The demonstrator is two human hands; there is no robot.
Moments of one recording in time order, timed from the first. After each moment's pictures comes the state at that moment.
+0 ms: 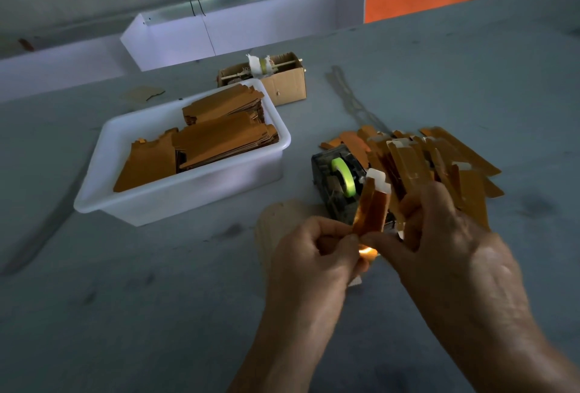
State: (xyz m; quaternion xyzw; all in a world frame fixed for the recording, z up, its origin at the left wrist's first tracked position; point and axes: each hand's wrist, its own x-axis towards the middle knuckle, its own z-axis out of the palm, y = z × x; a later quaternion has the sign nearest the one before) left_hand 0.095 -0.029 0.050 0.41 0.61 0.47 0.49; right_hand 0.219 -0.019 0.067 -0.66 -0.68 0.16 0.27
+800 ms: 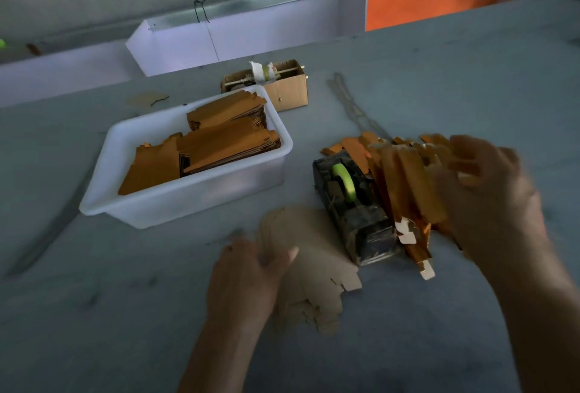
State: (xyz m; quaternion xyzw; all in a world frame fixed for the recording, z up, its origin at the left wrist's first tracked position) left_hand 0.028 -0.016 0.013 0.50 0.83 0.17 0.20; right_hand 0.257 0.036 0.062 -0.71 -0.56 0.15 0.41
